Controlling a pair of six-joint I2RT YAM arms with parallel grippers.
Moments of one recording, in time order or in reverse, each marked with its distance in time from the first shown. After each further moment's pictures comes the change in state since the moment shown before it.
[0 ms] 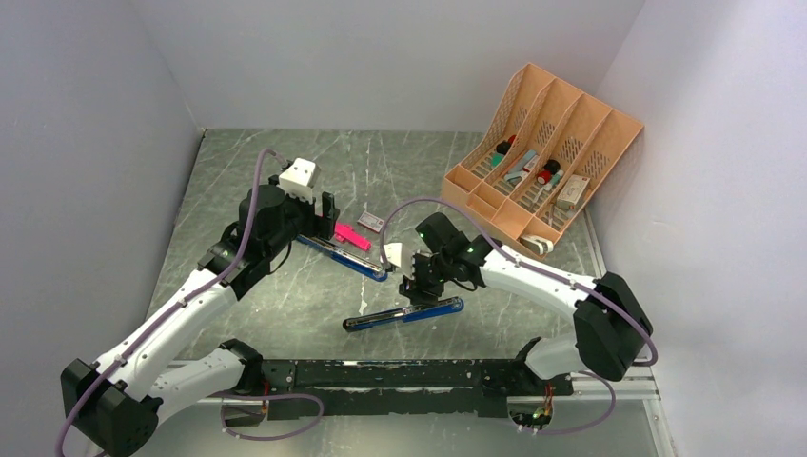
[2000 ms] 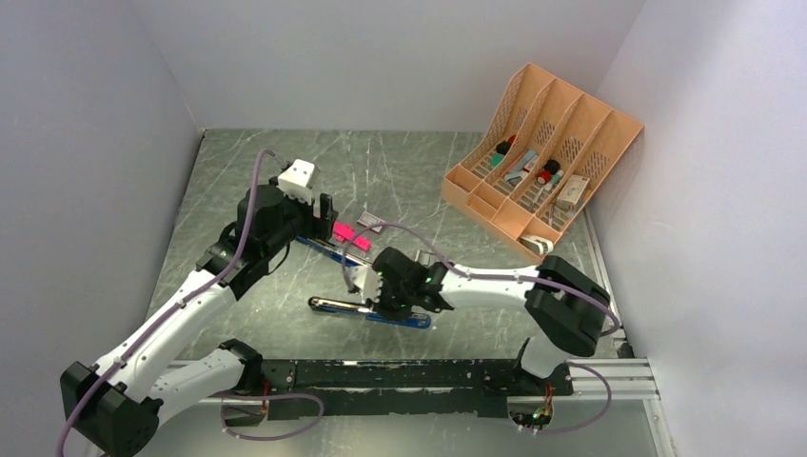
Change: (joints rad) left arm 0.013 -0.003 0.000 -0.025 0.036 -0.002; right arm 0.240 0.193 -0.039 0.253 0.202 0.307
